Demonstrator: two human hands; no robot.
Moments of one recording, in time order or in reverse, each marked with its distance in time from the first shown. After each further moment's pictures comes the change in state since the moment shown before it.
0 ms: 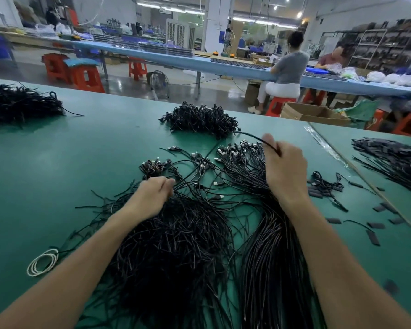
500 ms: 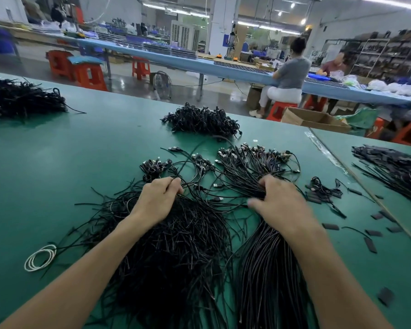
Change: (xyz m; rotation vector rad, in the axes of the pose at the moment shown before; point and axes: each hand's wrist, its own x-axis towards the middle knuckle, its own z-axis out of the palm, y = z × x) left_hand -0.016 0.021 0.012 -0.127 0.158 -0.005; right_hand -0.036 0.005 -0.018 -0.792 -0.471 0.030
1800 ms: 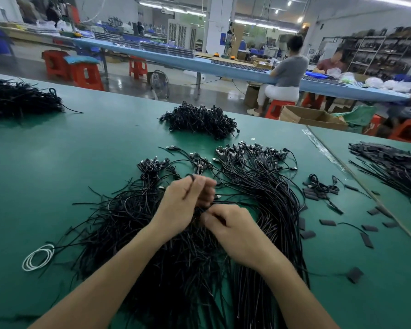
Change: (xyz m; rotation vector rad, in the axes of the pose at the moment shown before) left_hand -0.035 0.056 0.018 -0.571 -0.124 0.160; right_hand -0.041 -0.037 0.044 0.733 -0.187 -0.360
